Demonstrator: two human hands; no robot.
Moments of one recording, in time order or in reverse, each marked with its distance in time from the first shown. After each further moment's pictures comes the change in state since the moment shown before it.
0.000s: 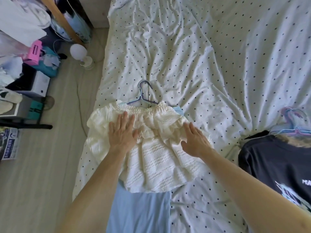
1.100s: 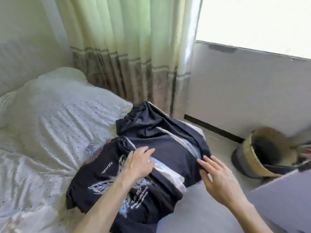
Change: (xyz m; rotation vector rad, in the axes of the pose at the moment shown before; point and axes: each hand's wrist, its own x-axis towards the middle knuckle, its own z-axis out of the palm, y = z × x) left_hand -0.574 0.638 -0.121 0.154 0.162 1.187; right_hand -0.777 0.462 0.073 0.264 0.960 0.706
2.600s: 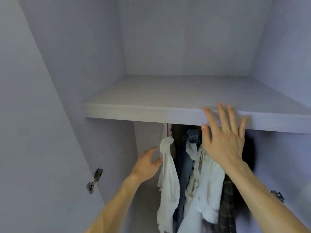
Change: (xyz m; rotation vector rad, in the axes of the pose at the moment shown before) left_hand -0.133 0.926 0.137 -0.155 -0.875 1.687; right_hand -0.482 0.378 -0.322 -1.190 0.898 1.765
